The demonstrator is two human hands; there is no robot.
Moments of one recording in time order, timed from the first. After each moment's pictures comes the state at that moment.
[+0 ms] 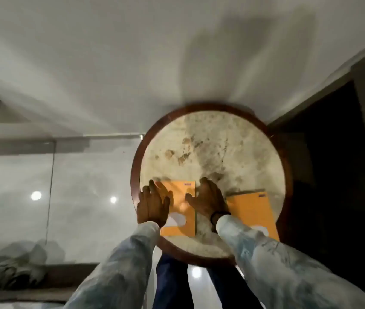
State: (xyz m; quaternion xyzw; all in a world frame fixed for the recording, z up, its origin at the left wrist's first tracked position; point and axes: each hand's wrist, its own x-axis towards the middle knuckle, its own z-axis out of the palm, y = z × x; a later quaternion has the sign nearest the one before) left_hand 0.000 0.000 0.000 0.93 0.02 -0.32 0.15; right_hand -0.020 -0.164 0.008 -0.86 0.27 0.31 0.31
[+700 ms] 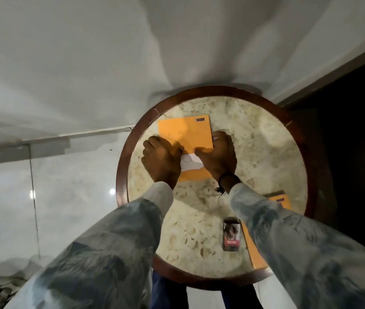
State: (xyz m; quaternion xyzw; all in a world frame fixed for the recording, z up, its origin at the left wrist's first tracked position) left_hand 0.146 -0.097 -0.080 0.95 0.09 -0.20 0.21; right_hand 0.099 -0.223 -0.089 -0.83 0.41 0.08 0.36
